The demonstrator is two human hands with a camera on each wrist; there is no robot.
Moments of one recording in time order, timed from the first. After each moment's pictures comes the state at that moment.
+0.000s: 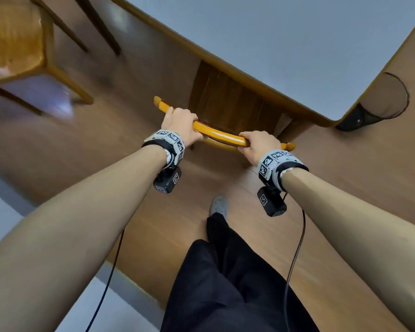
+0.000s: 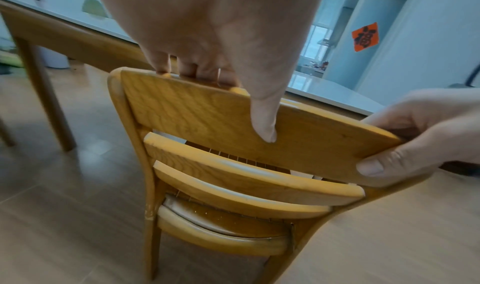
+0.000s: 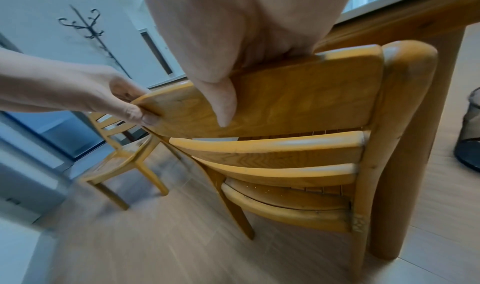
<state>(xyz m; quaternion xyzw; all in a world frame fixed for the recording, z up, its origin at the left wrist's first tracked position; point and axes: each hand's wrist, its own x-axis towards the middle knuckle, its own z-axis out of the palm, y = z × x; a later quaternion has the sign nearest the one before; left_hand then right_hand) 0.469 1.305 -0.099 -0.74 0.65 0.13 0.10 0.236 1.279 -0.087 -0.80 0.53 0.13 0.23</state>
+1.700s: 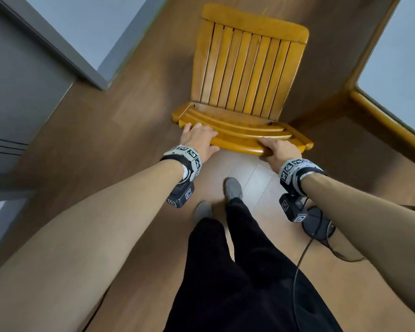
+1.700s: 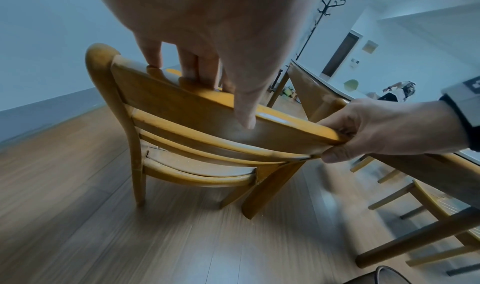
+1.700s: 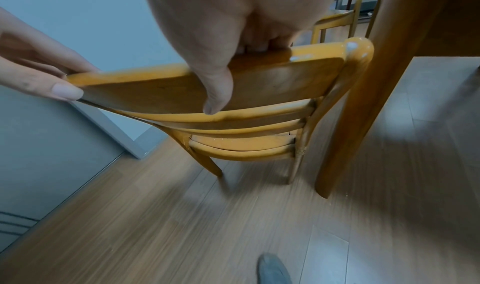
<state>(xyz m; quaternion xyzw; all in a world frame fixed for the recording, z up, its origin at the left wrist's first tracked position) -0.241 1.481 -0.117 -0.97 0.00 0.22 -0.13 -0.189 1.230 -0.123 -0.94 -0.15 0.31 0.05</state>
